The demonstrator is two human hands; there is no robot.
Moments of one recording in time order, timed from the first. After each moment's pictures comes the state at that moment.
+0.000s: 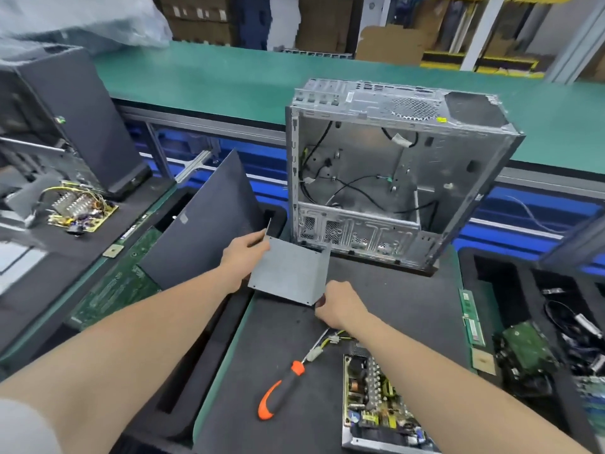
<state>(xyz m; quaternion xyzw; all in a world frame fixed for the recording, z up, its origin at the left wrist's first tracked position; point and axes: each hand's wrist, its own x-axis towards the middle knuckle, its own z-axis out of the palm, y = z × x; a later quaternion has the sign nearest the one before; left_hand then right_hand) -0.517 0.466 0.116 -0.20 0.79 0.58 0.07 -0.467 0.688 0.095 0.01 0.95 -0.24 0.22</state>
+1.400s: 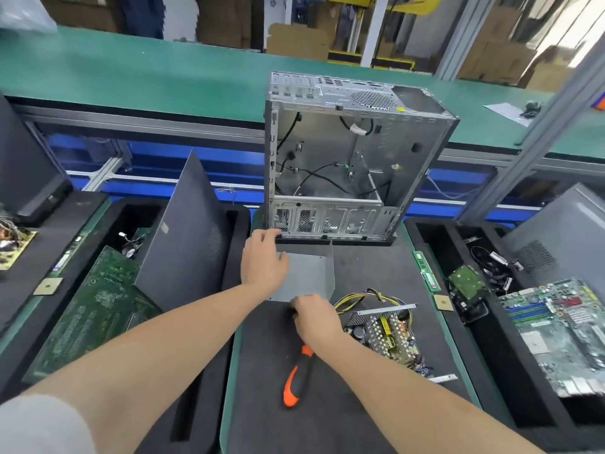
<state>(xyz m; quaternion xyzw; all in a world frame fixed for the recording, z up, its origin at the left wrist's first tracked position) -0.510 0.506 0.089 0.09 0.93 0.36 -0.04 -0.401 0.617 0.068 0.04 0.99 -0.08 0.10</state>
